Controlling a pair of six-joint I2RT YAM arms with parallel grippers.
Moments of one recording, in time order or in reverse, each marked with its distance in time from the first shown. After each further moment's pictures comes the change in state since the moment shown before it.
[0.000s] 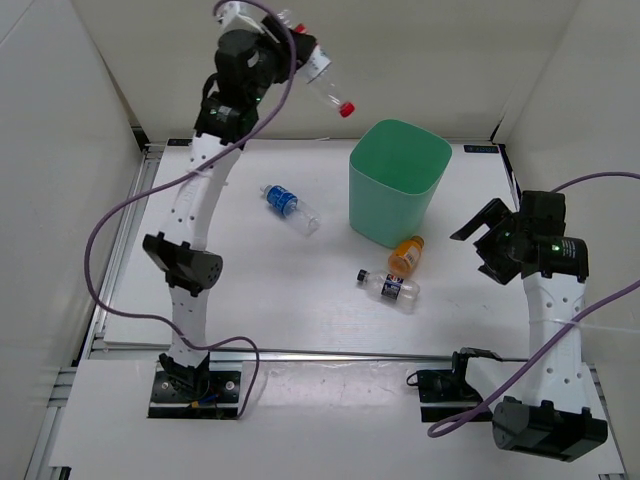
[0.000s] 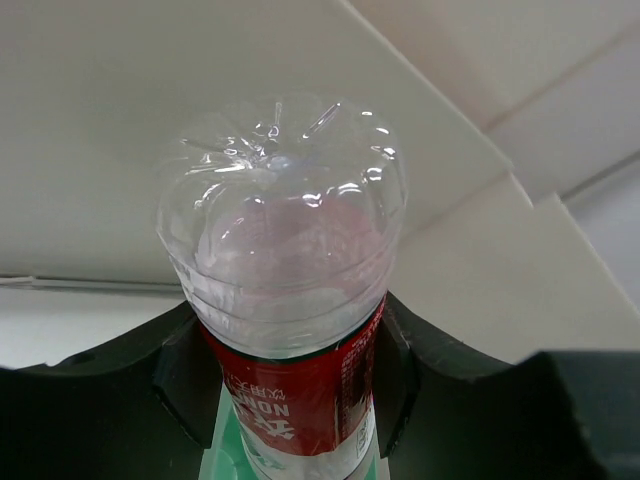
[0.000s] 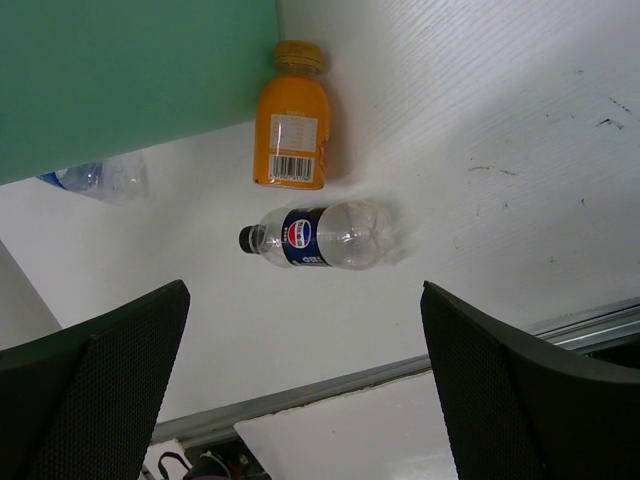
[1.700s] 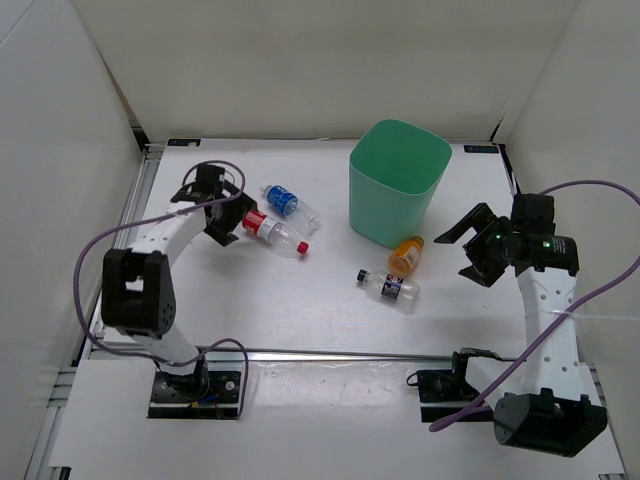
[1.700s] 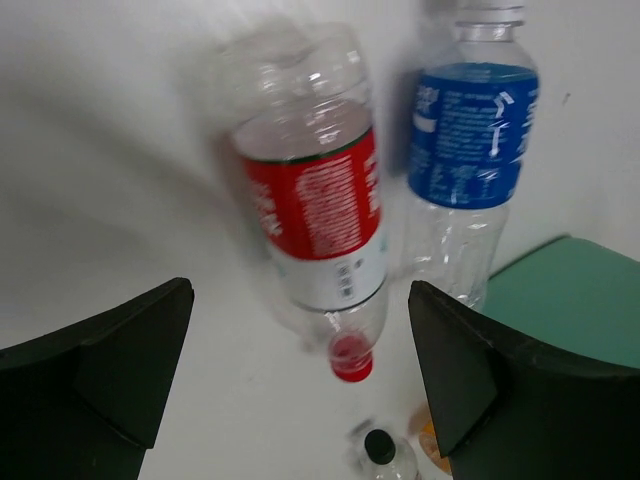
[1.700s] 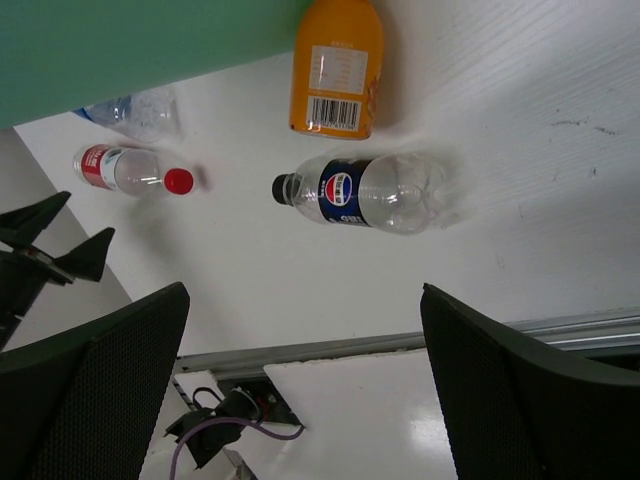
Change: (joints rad) left arm 0.254 -0.459 -1.415 -0.104 0.060 -0.235; right arm 0.004 0.016 -0.089 0.040 -0.186 0.026
